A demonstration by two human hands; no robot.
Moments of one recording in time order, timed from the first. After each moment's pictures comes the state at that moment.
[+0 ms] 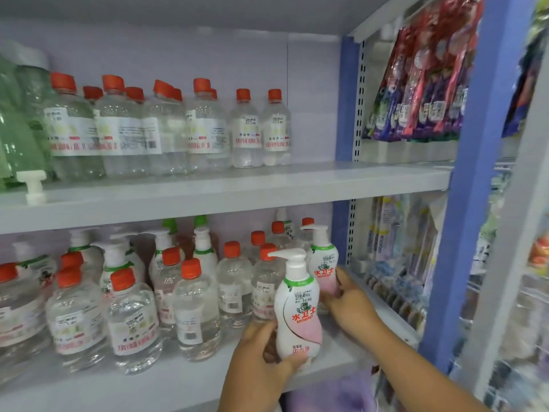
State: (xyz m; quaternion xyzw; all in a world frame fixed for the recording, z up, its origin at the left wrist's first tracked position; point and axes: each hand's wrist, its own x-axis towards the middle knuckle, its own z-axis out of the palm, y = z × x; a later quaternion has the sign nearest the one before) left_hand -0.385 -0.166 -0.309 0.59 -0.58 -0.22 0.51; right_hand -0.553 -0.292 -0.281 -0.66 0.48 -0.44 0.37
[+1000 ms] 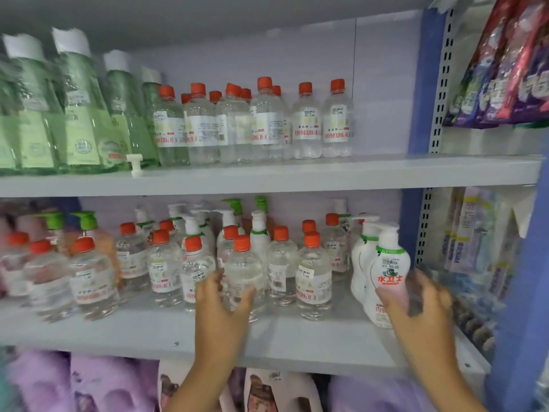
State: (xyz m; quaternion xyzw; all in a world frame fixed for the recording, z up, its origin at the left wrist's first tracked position) left_hand -0.325 -0.137 -0.292 0.72 -0.36 0.03 0.59; right_hand -0.586 -0.283 -0.304 -0.64 0.49 -0.54 0.24
